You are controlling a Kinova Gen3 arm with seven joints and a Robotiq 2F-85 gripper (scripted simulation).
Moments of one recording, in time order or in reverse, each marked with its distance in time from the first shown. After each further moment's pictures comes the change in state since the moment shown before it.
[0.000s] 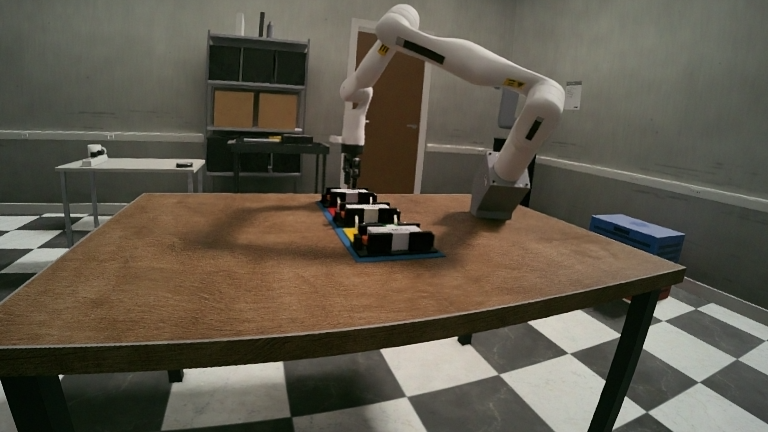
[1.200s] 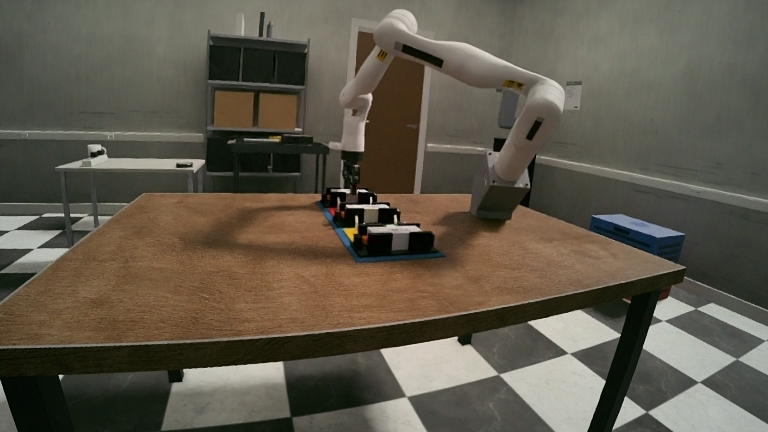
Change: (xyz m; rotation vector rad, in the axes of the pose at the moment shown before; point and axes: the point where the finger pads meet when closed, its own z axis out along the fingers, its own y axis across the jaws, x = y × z) arm 0.000 0.000 0.022 0.000 0.000 0.000
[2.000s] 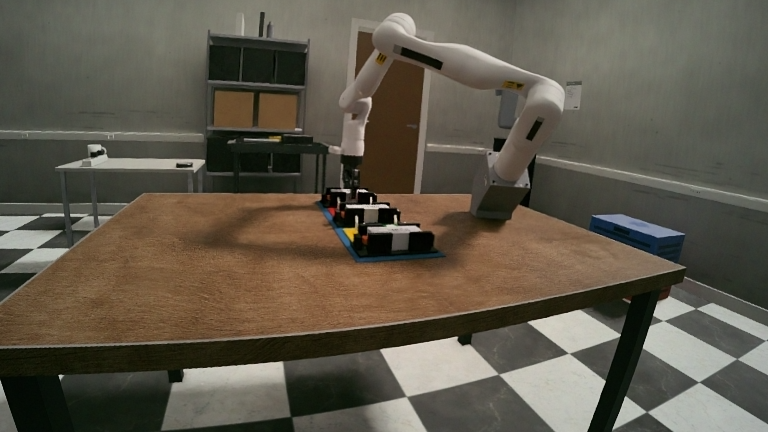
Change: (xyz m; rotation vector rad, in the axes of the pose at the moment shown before) arm 0.000 0.000 0.014 0.000 0.000 0.000
